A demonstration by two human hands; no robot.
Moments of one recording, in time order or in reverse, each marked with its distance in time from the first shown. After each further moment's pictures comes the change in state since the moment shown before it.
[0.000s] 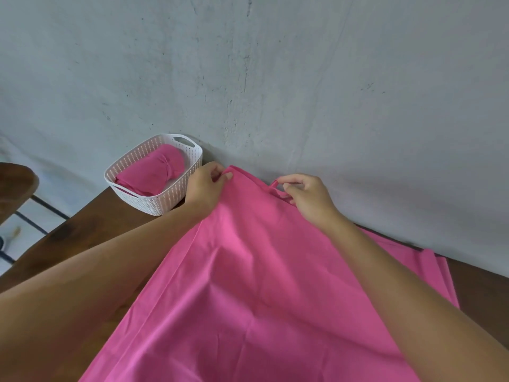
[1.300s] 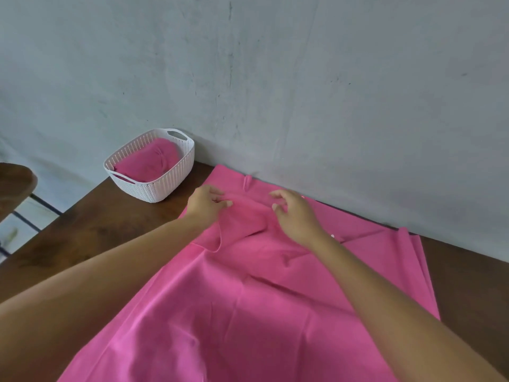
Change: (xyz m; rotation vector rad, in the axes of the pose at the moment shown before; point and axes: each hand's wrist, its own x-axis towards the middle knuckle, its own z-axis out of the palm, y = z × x) left_hand -0.078 0.006 0.011 -0.013 -0.146 -0.233; right_hand -0.075 0.031 0.000 -0.348 -0.047 -0.155
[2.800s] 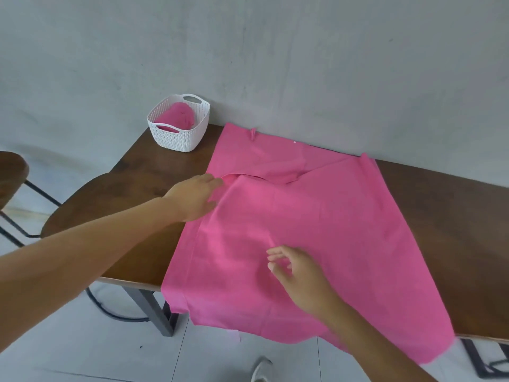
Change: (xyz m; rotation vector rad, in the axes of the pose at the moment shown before) left_hand -0.147 -0.098 -0.170 0.916 -0.440 0.781; right_hand -0.352 -0.176 0.115 0.018 -0.012 0.250
